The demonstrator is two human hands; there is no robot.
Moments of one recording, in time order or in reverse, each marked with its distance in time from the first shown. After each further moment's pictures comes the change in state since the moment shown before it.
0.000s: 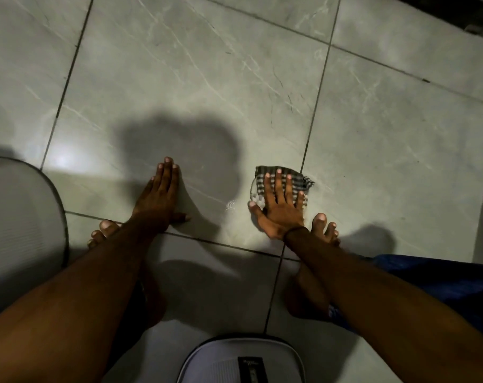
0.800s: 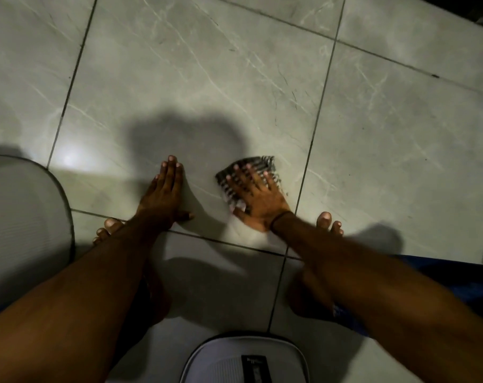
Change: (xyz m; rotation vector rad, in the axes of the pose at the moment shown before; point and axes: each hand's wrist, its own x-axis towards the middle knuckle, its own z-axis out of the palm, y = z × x) left_hand 0.004 0.004 -0.003 0.017 -0.039 -0.032; right_hand 0.020 -0.034 -0.006 -0.207 0.139 -0.433
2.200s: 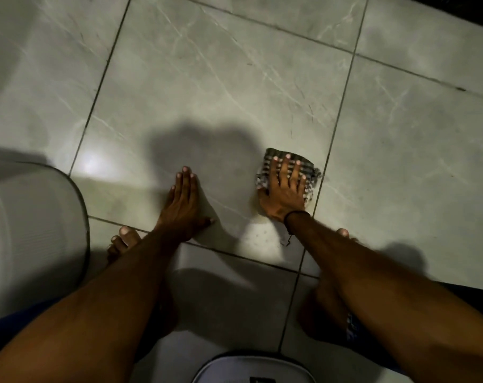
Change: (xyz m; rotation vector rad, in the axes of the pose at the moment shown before) left_hand 0.012 0.002 0.023 -0.130 0.113 -0.030; right_hand 0.037 0.009 -0.021 0.239 -0.043 0.421
